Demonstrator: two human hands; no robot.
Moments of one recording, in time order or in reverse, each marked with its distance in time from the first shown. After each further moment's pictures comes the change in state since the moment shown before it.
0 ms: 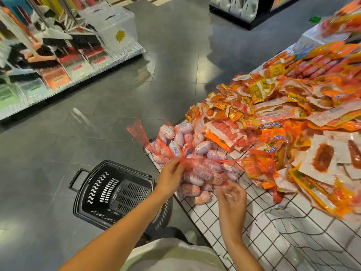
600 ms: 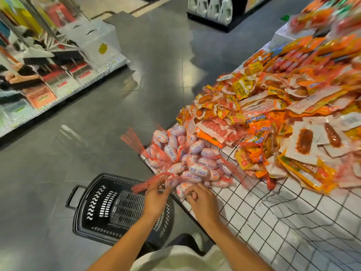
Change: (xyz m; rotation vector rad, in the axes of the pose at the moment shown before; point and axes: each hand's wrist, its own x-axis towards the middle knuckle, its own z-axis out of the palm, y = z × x) left_hand -0.027 -0.073 -0.020 0.089 0.158 -0.065; right_hand -0.002 0.040 0.043 -0.696 -0.336 -0.345
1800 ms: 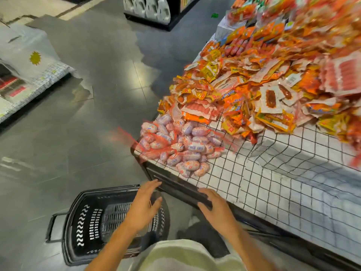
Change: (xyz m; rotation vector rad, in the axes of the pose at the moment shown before) left_hand -0.008 -0.054 -0.121 0.394 -0.566 0.453; right_hand -0.125 -0.030 0.028 0.058 -0.048 0.364
